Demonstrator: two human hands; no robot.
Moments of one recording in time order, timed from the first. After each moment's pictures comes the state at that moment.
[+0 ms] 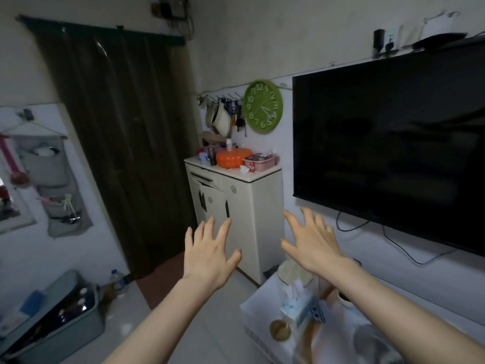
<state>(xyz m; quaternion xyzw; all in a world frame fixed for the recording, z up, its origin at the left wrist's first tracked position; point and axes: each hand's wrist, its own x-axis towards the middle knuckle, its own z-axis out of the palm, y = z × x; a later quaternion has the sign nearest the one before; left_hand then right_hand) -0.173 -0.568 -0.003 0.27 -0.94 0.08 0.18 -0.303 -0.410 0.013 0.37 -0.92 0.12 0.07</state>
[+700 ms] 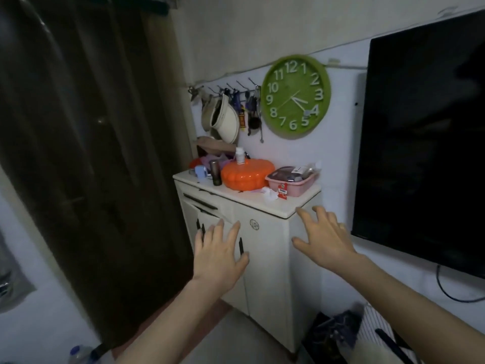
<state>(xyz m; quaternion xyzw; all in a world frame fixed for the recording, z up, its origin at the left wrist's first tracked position) -0.488 -1.013 -0.029 0.22 -0.96 0.08 0.15 -0.612 -0.843 -0.009 0.31 -0.94 0.14 0.09</state>
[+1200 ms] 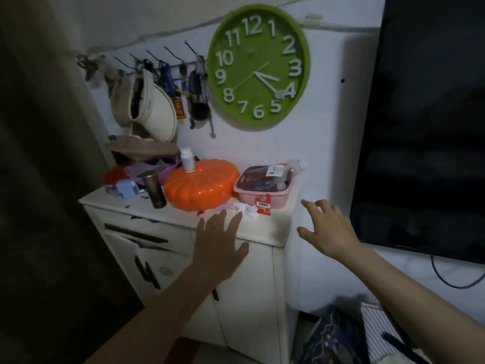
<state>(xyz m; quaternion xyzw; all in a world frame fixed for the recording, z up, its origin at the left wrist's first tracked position) -0.755 -1.215 -0.054 -0.03 -0.98 -0.01 0.19 -0.815 -0.990 -0.039 0.12 -0.98 0.15 0.07</state>
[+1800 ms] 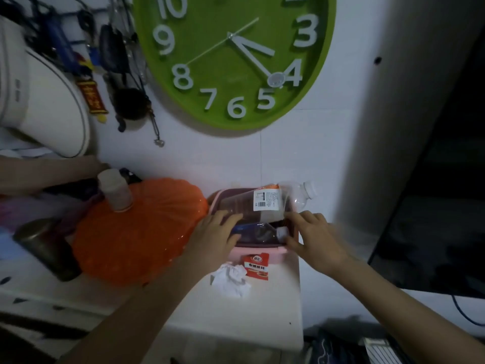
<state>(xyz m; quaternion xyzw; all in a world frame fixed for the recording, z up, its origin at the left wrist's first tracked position) -1.065 -1.271 -0.086 -0.18 -0.98 -0.08 0.11 -1.047 -1.047 -0.078 0.10 -0.98 0.14 0.08</state>
